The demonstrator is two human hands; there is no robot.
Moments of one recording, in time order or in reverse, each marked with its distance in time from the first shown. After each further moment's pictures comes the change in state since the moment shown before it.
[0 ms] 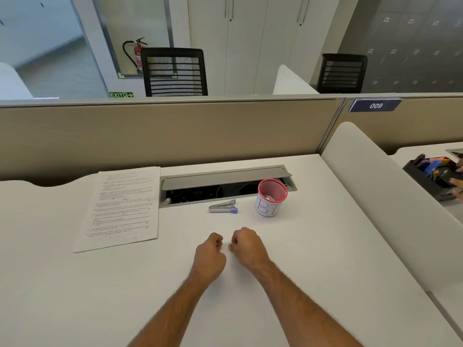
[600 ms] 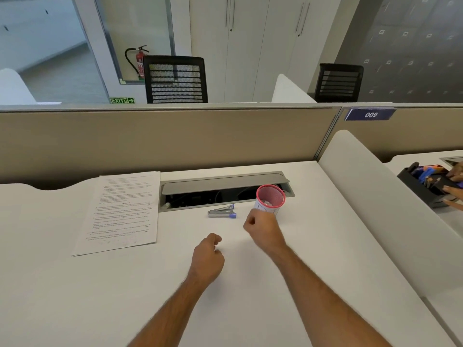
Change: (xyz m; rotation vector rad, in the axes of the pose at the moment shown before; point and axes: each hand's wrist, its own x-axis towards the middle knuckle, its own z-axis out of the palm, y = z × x) left_hand -0.005 0.009 -0.006 0.045 0.057 0.047; right_hand 0.008 0.010 -0.071 0.252 0.202 0.047
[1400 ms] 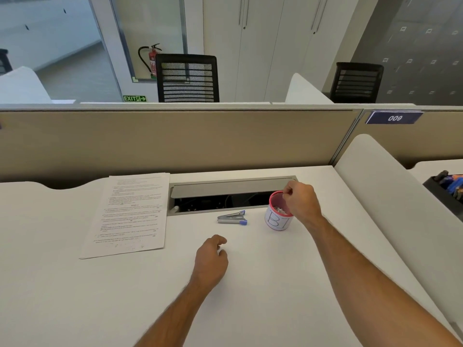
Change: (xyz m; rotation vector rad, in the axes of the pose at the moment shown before) left_hand 0.023 -0.007 -0.008 -0.035 0.060 -0.014; right_hand 0.094 0.022 -0.062 -0.139 0.210 0.004
